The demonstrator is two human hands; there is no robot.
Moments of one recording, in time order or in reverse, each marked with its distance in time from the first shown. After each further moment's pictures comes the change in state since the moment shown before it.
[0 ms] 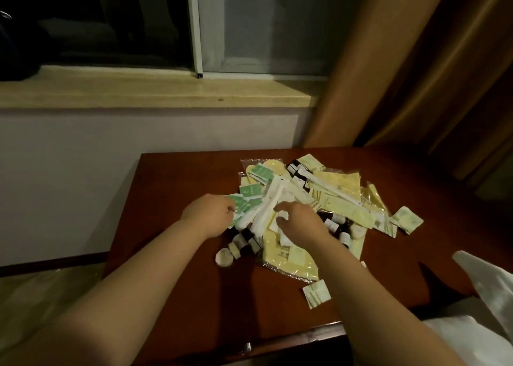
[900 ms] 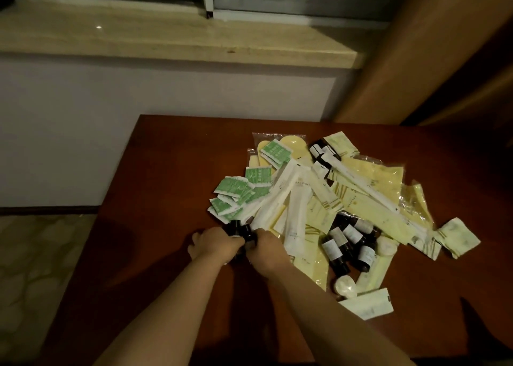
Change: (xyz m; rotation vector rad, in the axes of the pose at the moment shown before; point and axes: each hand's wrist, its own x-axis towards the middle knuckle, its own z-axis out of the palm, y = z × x) left_hand 0.065 0.009 0.124 -0.335 -0.179 -0.742; right_hand 0.071 0.024 0.120 0.285 -0.286 0.108
